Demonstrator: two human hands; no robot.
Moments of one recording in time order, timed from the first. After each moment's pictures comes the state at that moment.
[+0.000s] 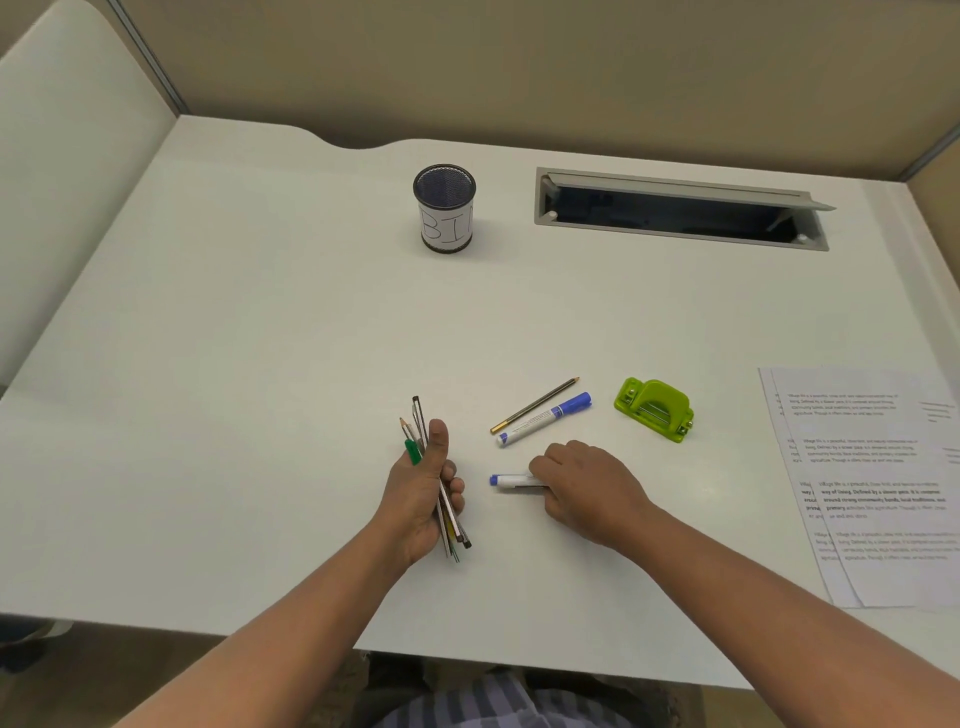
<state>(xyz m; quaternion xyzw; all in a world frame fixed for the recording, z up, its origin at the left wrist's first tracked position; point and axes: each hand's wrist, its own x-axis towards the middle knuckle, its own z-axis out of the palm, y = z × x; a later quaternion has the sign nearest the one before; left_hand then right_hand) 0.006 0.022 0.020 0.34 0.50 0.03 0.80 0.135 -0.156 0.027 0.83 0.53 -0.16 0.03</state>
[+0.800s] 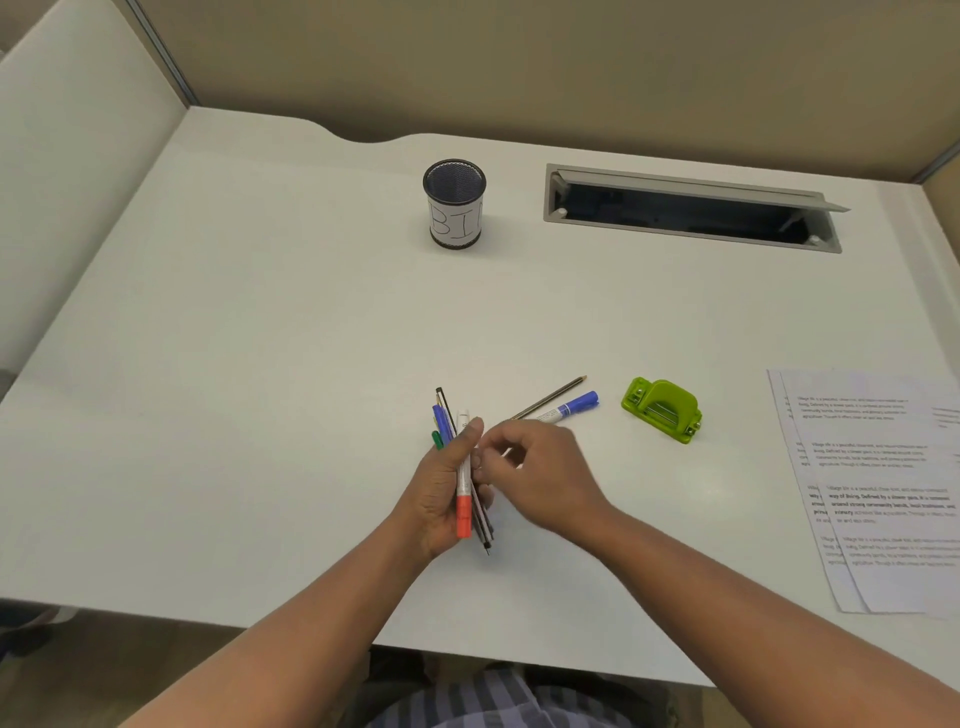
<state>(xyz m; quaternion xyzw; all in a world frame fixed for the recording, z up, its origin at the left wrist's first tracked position) 0.015 0.012 0.030 0.26 0.41 -0.03 0.87 0.095 -0.099 0.078 0.83 0.27 -0.26 -0.42</state>
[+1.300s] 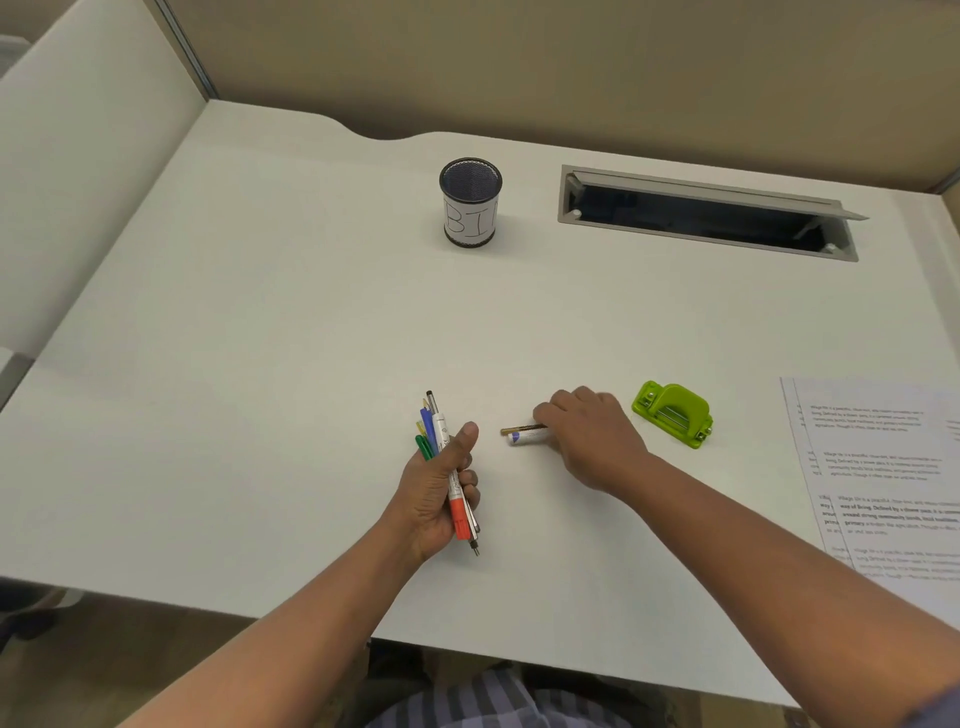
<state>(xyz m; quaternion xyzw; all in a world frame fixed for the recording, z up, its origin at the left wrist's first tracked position) -0.001 0.023 0.023 0.26 0.45 0.03 0.86 0.172 -0.119 0.027 0.85 0.51 -0.12 0.03</state>
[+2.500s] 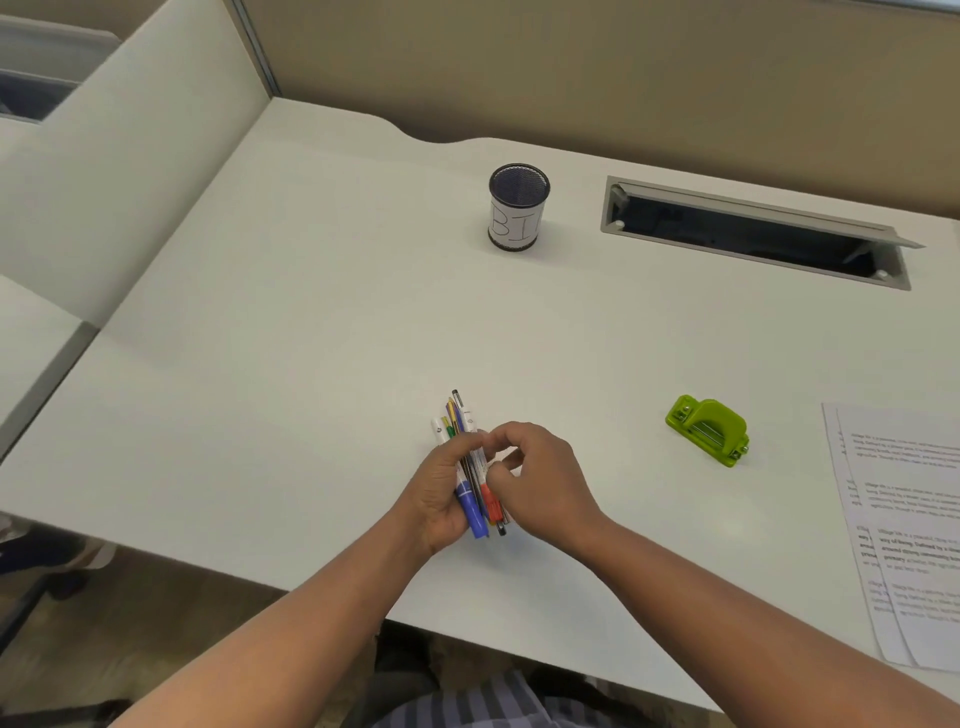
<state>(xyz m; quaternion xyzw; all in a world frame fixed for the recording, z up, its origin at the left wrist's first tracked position) -0.016 0.033 0.035 0.22 0.42 0.02 0.88 0.062 -0.072 0.076 0.83 0.28 -0.31 -0.38</state>
